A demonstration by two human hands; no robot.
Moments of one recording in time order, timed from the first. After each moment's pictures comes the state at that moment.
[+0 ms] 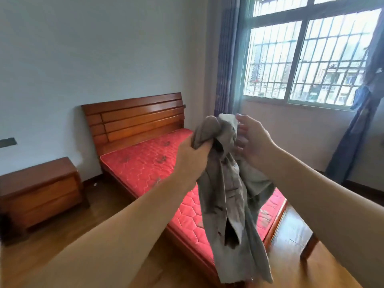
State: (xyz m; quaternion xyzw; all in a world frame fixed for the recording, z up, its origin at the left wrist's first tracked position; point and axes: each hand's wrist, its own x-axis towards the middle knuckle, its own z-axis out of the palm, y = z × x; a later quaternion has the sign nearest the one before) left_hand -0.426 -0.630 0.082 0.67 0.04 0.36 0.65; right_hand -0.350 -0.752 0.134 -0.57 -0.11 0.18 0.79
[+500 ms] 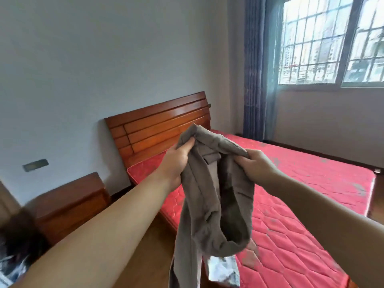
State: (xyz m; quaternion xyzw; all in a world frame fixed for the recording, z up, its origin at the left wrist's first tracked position) left_hand -0.261 -0.410 0.085 0.57 0.15 0.23 0.77; right_hand -0.145 -0.568 0.038 -0.75 -0.27 0.08 0.59
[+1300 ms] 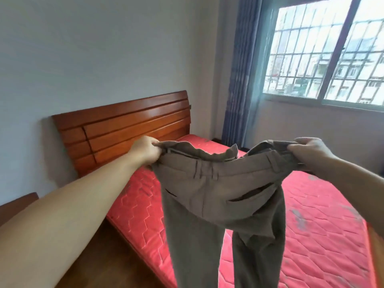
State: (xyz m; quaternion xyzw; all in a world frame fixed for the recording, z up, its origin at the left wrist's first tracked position) left_hand -0.038 -0.006 0.079 0.92 0.22 0.16 0.28; right_hand 0.096 -0.379 0.088 -0.84 -0.03 -0.03 0.53
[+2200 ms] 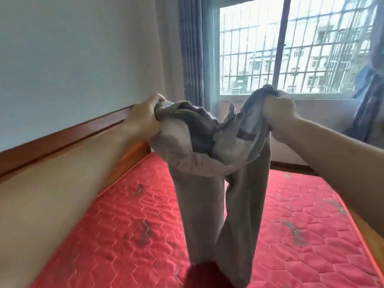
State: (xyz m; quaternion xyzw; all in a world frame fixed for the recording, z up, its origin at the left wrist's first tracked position) left_hand 0.296 0.026 0.179 0.94 -0.05 0.26 0.21; right_hand 0.317 -0.268 0.174 -0.74 0.06 -0.18 0.64
